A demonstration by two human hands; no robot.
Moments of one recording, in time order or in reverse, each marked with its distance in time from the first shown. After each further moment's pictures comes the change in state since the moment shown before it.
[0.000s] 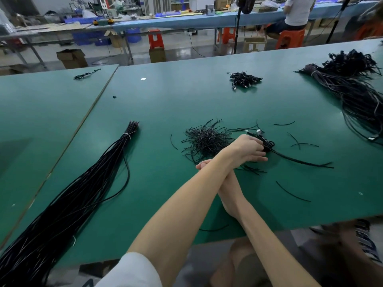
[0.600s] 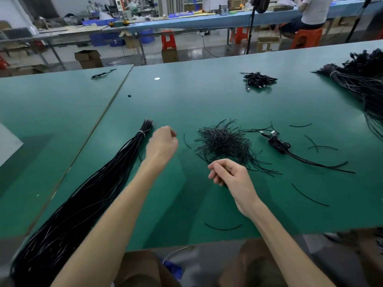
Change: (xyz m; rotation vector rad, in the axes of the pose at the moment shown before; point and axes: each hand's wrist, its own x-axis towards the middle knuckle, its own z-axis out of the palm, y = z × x) left_hand -0.082 -0.020 -0.200 0.908 0.852 0.165; right_hand -0.004 -0.003 0.000 -0.097 -0.062 -0.136
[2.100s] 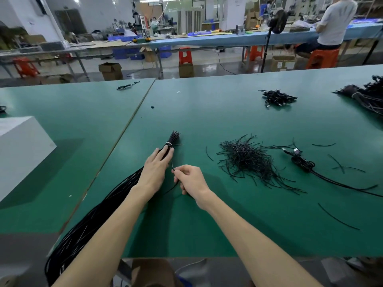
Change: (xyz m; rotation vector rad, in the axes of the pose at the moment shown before) left_hand 0.012 -0.135 -0.007 0.414 -0.022 0.328; right_hand 0.060 -0.003 0.159 -0.131 -0.155 0.221
